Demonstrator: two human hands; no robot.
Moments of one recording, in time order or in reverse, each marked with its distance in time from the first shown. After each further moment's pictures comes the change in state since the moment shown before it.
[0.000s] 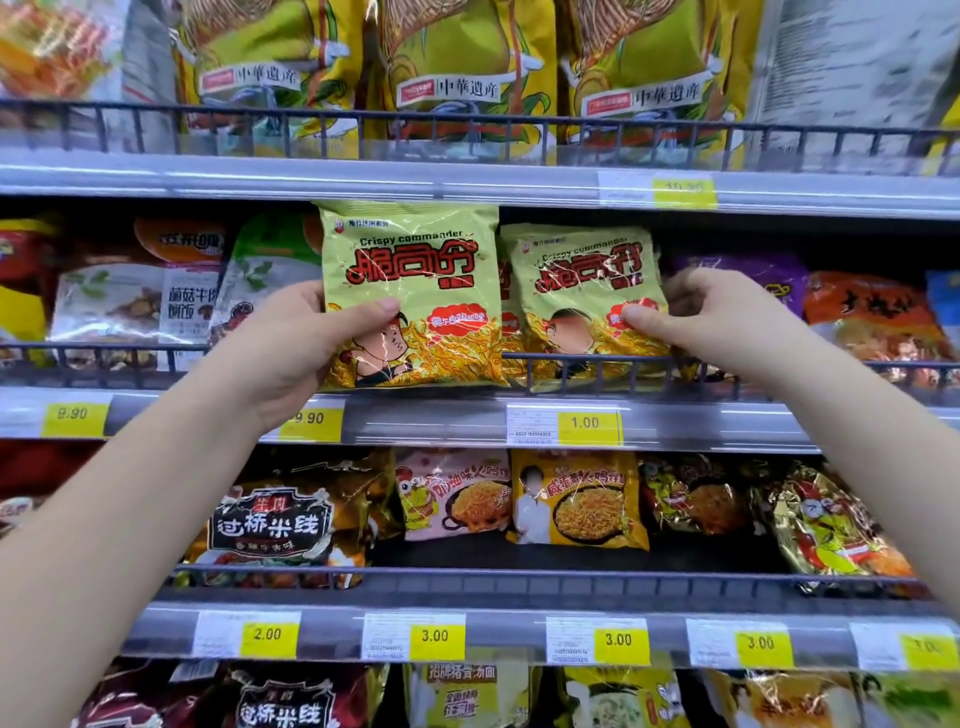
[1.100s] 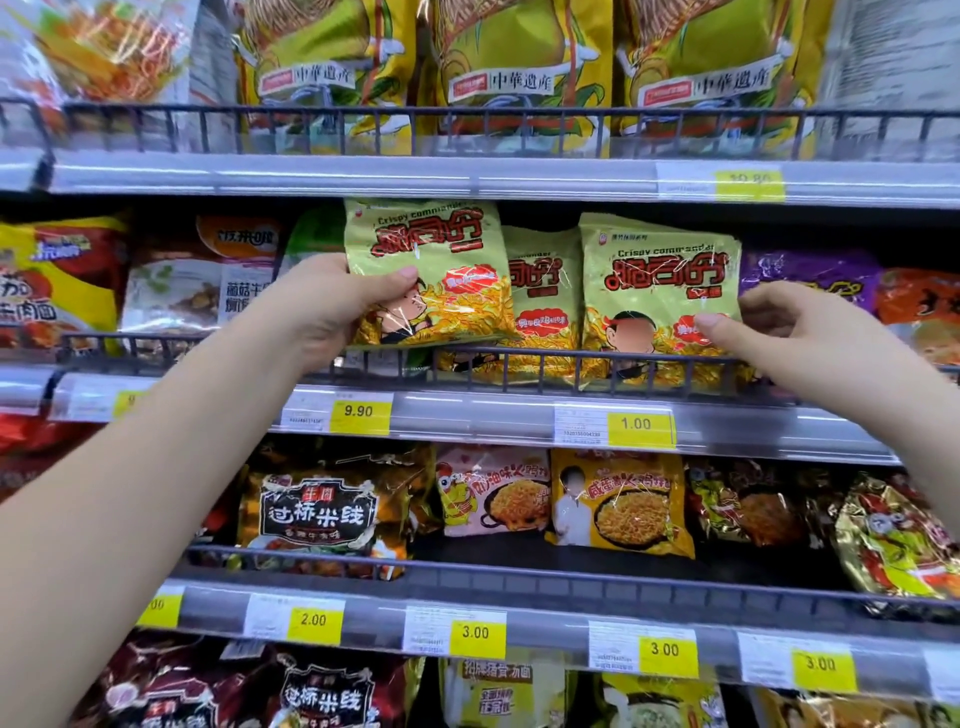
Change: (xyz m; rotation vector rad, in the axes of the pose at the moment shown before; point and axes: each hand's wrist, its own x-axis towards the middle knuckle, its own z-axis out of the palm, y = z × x) left_hand 0.037 0.011 -0.023 0.021 0.086 -0.063; right_hand -0.032 0.001 -0.001 0.055 0.034 0.024
